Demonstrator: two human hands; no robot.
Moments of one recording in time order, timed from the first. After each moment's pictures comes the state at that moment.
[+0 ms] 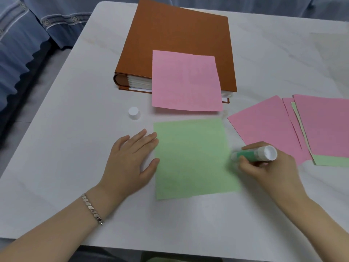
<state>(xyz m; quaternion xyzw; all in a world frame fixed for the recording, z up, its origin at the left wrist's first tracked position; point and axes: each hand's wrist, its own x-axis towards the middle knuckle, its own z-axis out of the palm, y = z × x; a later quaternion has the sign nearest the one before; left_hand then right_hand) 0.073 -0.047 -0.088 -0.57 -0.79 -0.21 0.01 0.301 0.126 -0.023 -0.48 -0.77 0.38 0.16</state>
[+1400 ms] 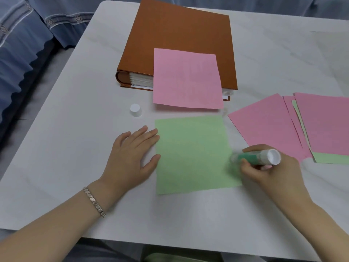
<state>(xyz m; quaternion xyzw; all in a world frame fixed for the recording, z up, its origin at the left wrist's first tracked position) 0.074 -0.047 -0.086 -0.56 -0.80 -0.21 -0.01 0.309 0.115 -0.016 -0.47 -0.77 0.39 0.16</state>
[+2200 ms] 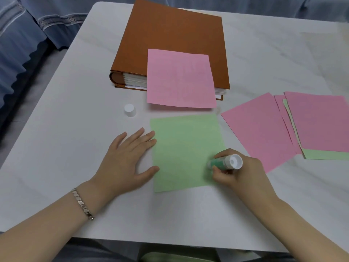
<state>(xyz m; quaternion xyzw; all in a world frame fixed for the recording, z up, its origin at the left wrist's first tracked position) 0.075 -0.056 -0.082 -0.60 -0.78 -0.17 -0.06 0.296 0.097 -0.031 -0.43 -0.79 0.43 0.09</state>
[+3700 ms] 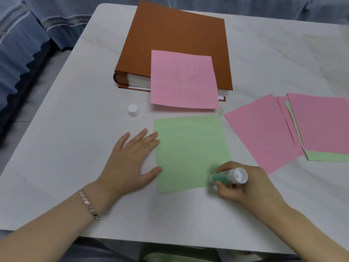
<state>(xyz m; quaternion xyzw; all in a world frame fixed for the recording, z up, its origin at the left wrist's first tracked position) 0.078 -0.056 -0.083 -0.60 -0.78 -0.19 -0.06 0.309 0.092 -0.023 -0.38 -0.83 0.40 0.01</state>
